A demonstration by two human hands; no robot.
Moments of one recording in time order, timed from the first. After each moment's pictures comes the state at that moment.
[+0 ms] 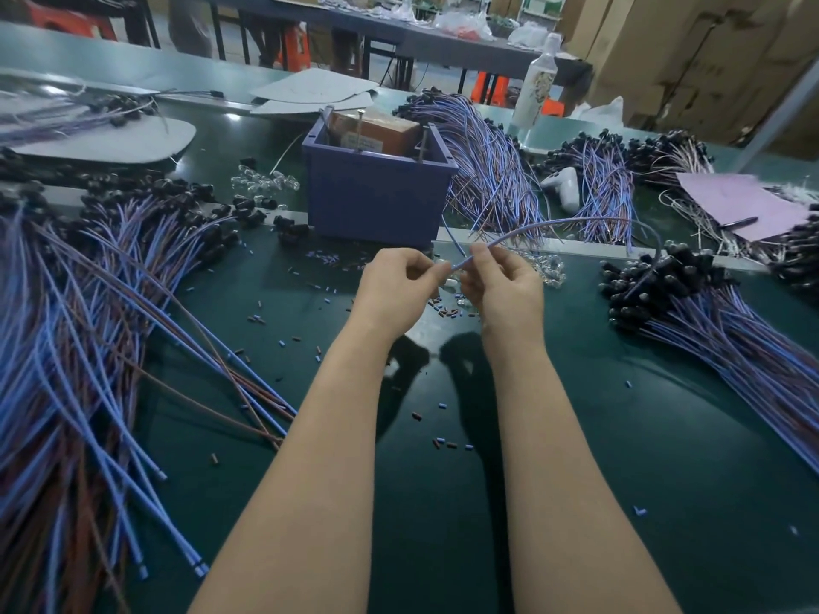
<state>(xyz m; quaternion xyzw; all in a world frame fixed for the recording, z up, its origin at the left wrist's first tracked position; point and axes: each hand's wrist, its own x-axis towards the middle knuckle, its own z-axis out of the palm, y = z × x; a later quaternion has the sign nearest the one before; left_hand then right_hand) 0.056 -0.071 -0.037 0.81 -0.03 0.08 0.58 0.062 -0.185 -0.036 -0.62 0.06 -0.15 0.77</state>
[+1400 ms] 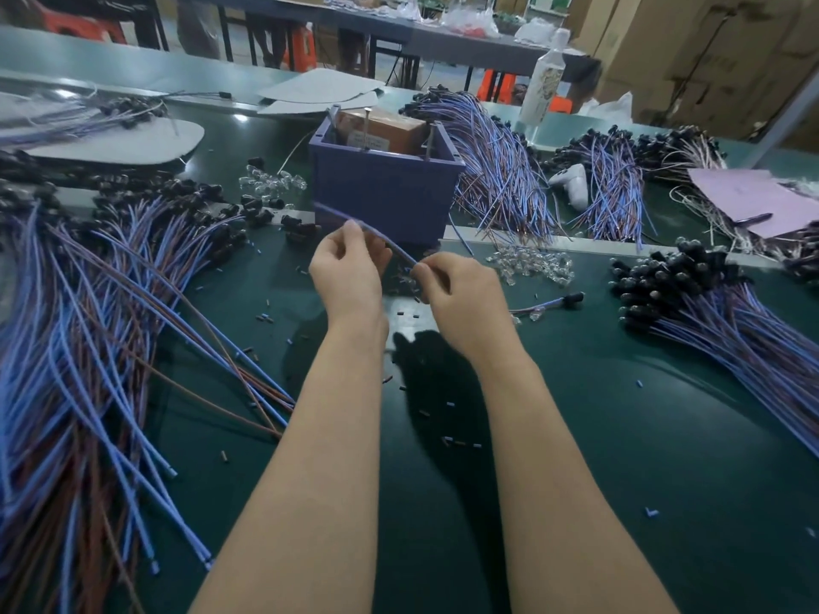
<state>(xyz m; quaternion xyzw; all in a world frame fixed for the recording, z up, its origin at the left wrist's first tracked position) 0.066 -0.061 -0.032 0.43 0.19 0.21 0.86 0.045 -0.161 -0.029 -0.92 -0.11 -0.13 0.36</state>
